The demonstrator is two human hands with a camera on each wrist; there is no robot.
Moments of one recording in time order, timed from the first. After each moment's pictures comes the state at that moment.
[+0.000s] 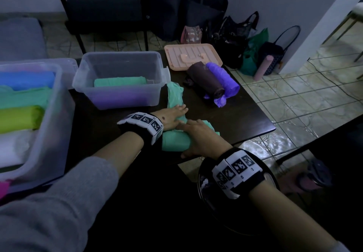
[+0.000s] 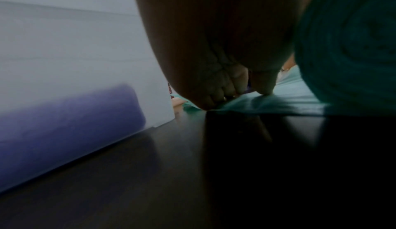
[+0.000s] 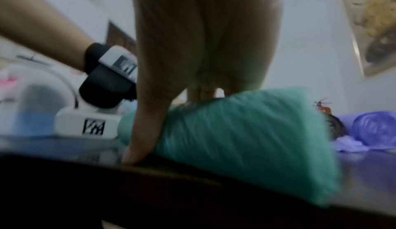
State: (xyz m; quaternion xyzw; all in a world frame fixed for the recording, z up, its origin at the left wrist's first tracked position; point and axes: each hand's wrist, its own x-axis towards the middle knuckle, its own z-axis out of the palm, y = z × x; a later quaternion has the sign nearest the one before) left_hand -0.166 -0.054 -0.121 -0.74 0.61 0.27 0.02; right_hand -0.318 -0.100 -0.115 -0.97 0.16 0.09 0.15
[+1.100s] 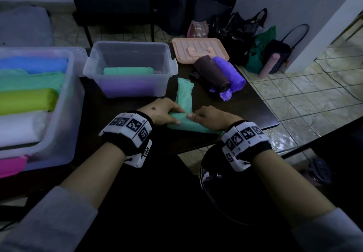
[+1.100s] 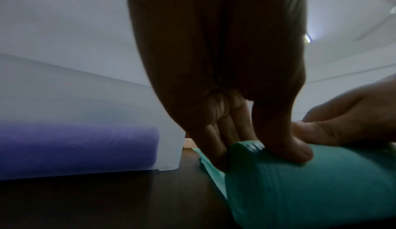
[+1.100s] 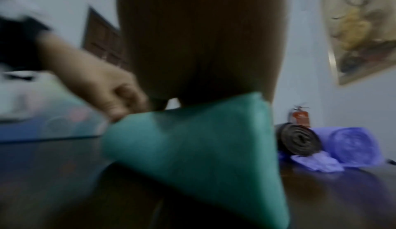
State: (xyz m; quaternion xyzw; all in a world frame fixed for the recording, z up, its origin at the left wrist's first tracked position) left_hand -0.171 -0.004 -0.088 -0.78 0.50 0.35 -0.14; right_hand -0.305 -0.131 -0.102 -0.92 0.25 0.18 0.22
